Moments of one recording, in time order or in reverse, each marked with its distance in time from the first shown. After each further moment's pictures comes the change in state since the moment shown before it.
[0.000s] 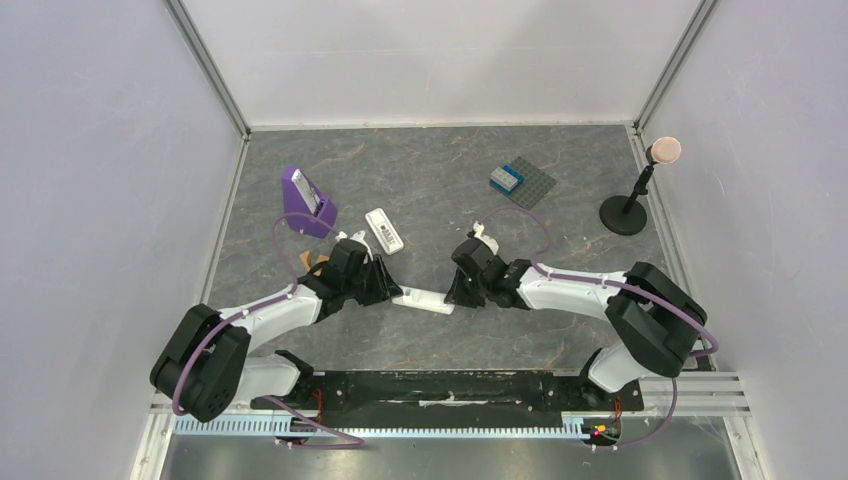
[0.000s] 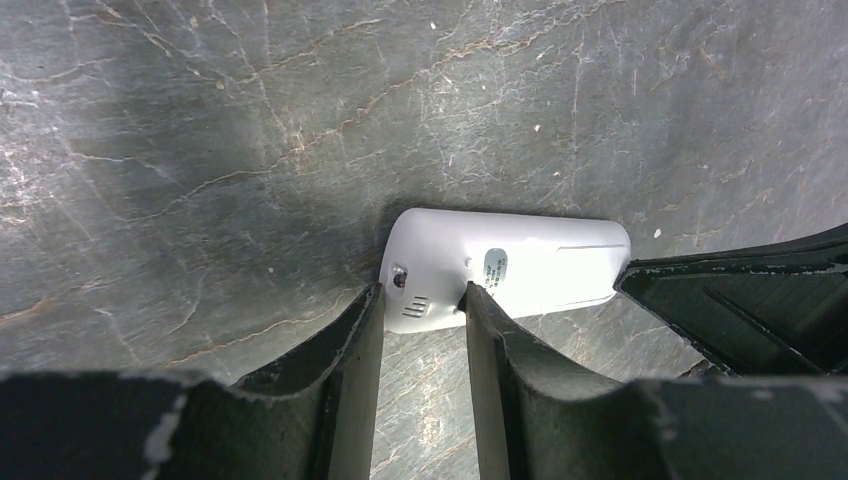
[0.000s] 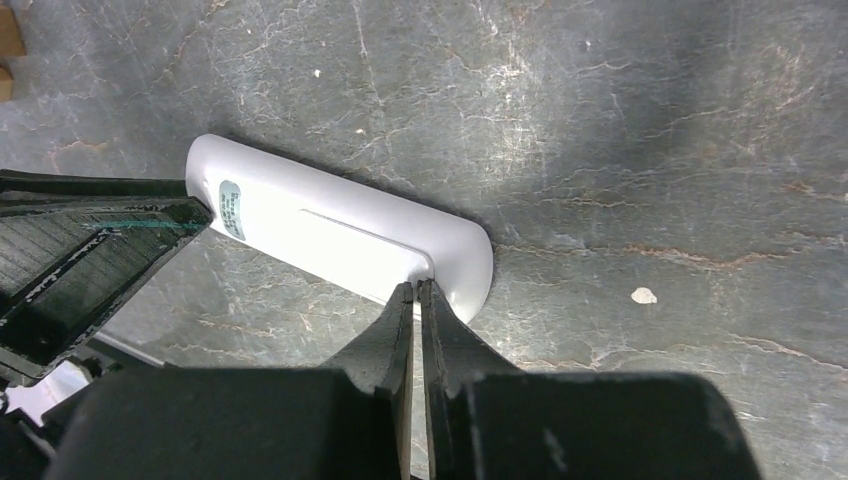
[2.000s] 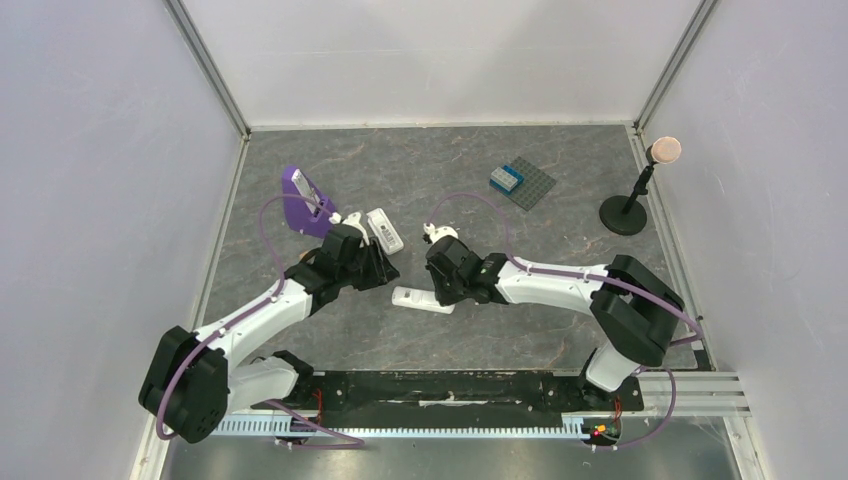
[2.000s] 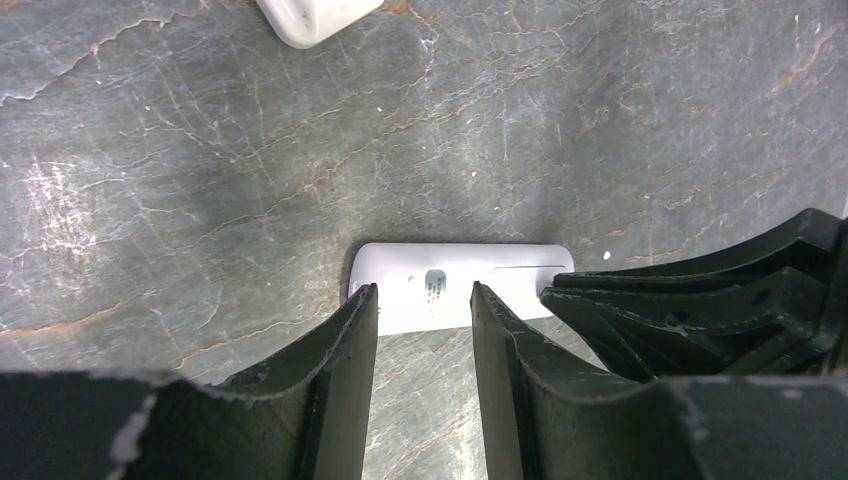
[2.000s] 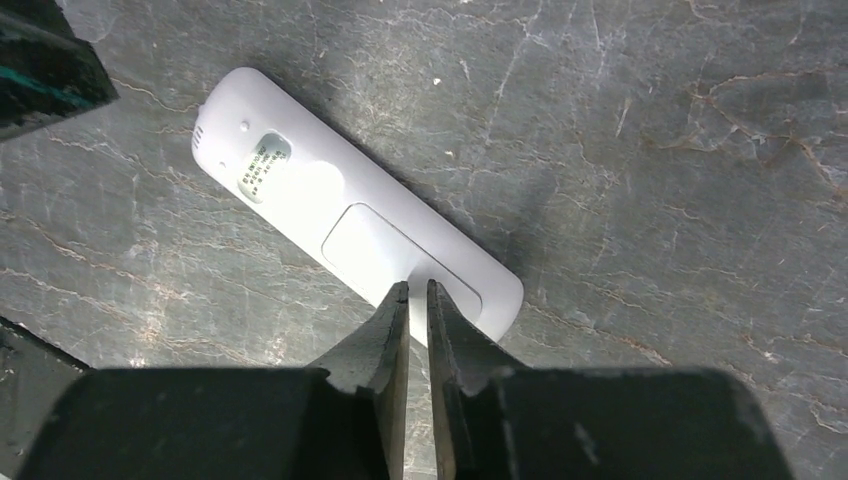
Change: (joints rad) left arm 0.006 -0.113 0.138 -0.175 -0.079 0.067; right arm 0.094 0.081 0.177 -0.090 0.091 -0.508
